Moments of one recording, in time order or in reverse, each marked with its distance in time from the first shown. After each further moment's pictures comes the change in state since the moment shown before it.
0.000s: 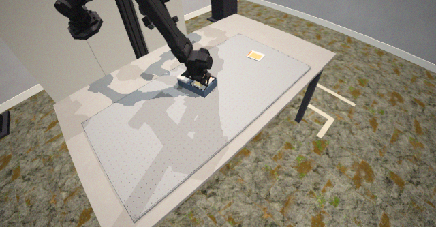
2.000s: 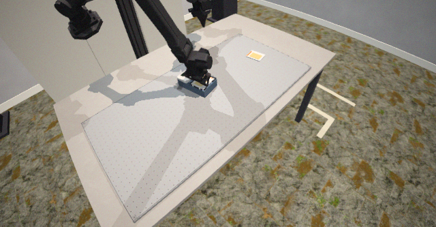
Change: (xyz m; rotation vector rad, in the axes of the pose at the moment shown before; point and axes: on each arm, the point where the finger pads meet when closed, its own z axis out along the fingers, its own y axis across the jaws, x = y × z) left arm 0.135 0.081 0.002 0.310 0.313 -0.945; right arm 0.000 0.000 0.000 0.000 0.000 0.000
